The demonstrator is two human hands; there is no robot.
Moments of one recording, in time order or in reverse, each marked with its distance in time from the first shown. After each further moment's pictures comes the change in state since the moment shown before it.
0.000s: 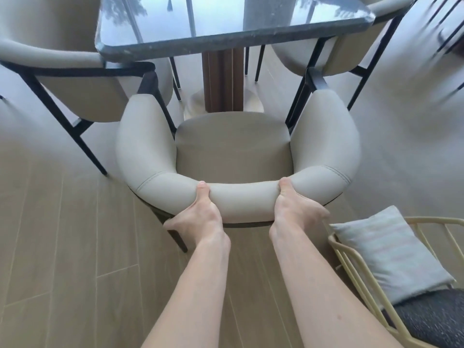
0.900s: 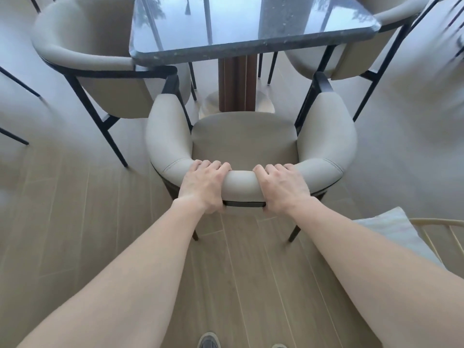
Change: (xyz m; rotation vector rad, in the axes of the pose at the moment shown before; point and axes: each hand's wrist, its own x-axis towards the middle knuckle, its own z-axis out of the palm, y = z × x) left_hand 0.015 0.067 -0.030 1.862 -0.666 1.425; right_hand -0.007 -0.027 -0.023 -1.819 -0.644 -1.605
